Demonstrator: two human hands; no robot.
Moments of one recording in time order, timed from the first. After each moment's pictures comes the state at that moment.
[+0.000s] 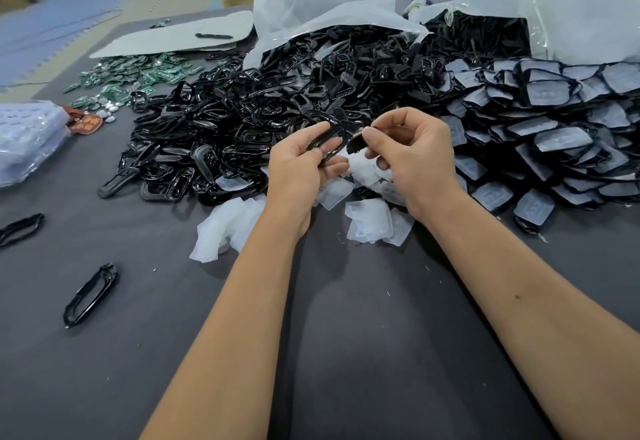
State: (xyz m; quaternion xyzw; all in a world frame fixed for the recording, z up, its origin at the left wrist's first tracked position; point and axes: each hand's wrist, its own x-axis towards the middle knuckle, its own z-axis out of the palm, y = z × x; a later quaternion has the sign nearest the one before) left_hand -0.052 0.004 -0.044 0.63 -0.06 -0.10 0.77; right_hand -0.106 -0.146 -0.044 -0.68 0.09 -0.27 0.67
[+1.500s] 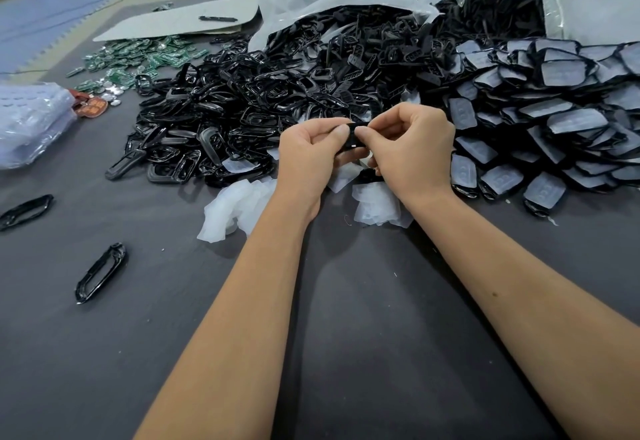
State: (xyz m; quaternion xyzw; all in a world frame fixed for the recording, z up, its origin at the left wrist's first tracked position) left_hand -0.057 0.002 -0.053 0.60 -0.12 -0.11 0.78; right_hand -0.111 -0.124 -0.046 -0.80 0.17 -0.33 0.48
